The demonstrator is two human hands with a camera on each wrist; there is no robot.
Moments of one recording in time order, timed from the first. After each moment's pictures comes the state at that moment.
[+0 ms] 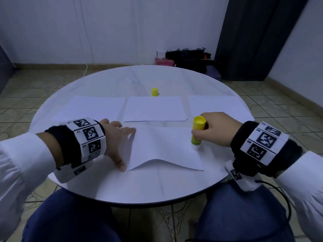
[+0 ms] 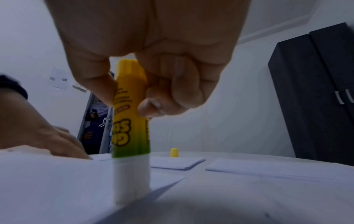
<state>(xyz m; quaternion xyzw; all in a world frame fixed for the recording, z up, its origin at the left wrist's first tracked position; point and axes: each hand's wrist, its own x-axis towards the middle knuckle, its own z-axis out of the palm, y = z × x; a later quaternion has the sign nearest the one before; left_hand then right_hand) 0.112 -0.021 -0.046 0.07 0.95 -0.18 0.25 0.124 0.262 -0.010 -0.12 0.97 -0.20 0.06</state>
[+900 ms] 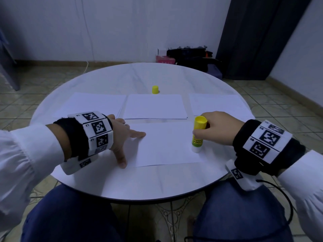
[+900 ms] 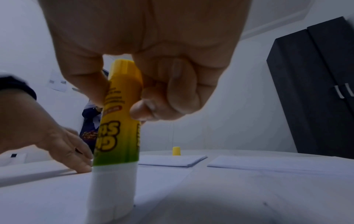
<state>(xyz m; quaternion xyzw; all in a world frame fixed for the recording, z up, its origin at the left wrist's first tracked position) 0.108 -0.007 -0.041 0.13 0.93 -0.24 0.26 0.126 0.263 -0.009 -0.12 0.97 -0.20 0.09</state>
